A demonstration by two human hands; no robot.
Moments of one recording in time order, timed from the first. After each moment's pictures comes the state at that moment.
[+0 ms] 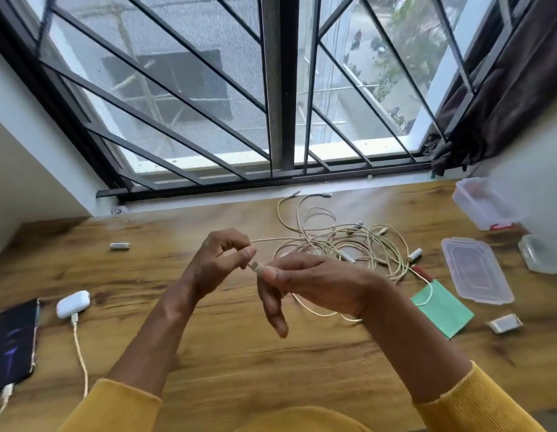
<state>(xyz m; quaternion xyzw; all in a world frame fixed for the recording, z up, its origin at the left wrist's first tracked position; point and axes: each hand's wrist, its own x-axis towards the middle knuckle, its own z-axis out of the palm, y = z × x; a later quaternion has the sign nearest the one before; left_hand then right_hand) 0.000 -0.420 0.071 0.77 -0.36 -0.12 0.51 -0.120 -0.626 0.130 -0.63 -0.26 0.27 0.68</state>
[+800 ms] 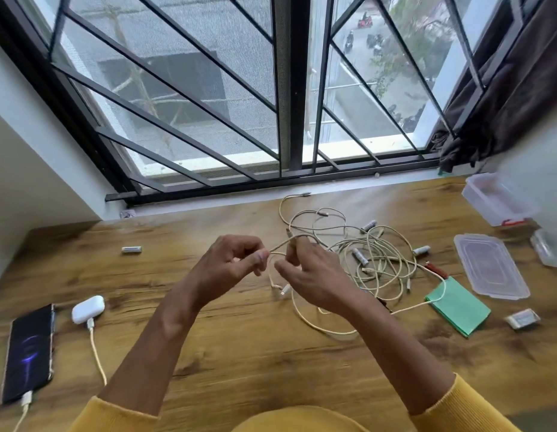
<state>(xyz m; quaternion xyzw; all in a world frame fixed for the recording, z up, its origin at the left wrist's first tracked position) 0.000 -0.396 0.087 0.78 -0.39 -0.16 0.46 -0.101 -0.583 0.098 -0.93 0.10 0.06 0.36</state>
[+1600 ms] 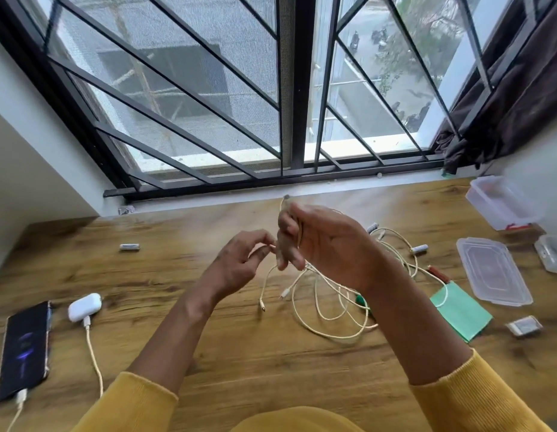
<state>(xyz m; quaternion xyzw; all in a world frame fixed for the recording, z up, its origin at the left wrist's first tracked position) 0.017 -0.417 0.053 0.84 -0.35 -0.12 0.39 -0.080 -0.610 0.147 -0.54 -0.15 0.14 0.82</state>
